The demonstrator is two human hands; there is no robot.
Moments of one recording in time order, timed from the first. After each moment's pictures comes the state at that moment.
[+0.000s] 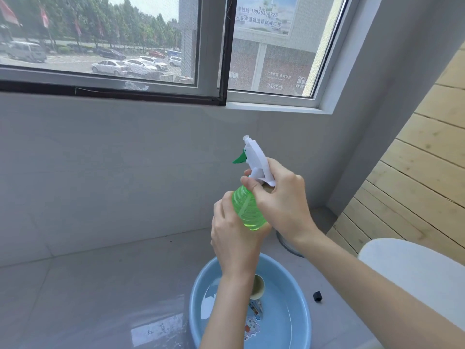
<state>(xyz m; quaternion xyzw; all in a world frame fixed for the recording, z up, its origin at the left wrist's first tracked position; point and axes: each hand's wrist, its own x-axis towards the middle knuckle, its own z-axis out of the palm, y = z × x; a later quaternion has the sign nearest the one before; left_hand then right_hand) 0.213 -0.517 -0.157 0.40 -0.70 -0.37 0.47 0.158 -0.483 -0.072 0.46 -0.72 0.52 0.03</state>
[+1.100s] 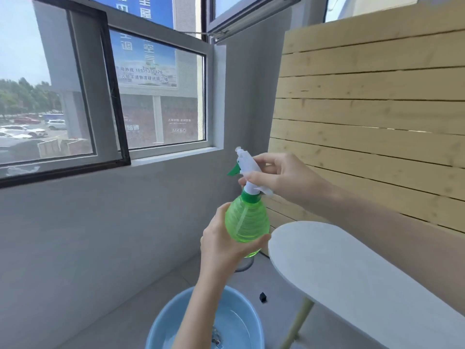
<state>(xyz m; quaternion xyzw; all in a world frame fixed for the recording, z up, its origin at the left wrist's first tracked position) 0.237 -0.427 -0.073 0.07 -0.79 -0.51 0.33 0.197 -0.300 0.063 0.36 -0.79 0.49 -0.02</state>
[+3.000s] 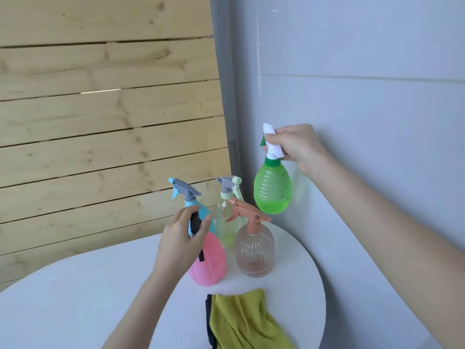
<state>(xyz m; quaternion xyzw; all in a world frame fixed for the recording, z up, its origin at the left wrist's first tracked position) 0.013 0.056 -0.123 -0.32 -0.85 -0.42 0.07 0.087 0.292 -0.002 -0.29 -0.68 0.59 0.33</state>
